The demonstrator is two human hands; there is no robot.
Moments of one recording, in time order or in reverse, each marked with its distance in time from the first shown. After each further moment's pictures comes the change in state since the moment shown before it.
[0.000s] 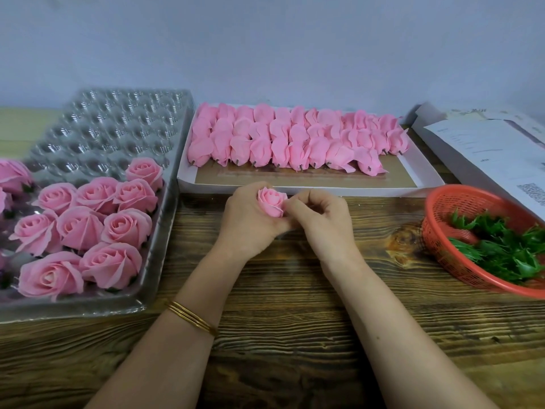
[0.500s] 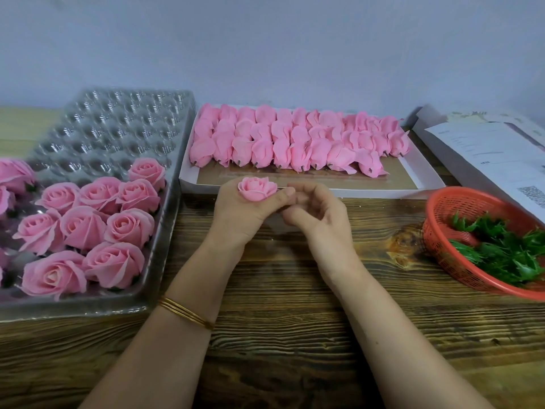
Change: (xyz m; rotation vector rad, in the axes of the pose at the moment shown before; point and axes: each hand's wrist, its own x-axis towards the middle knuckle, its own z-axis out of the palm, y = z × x) left_hand 0.000 0.010 -0.010 -0.494 0.046 -0.159; right_hand -0.007 -0.001 0.003 0.256 -0.078 -0.041
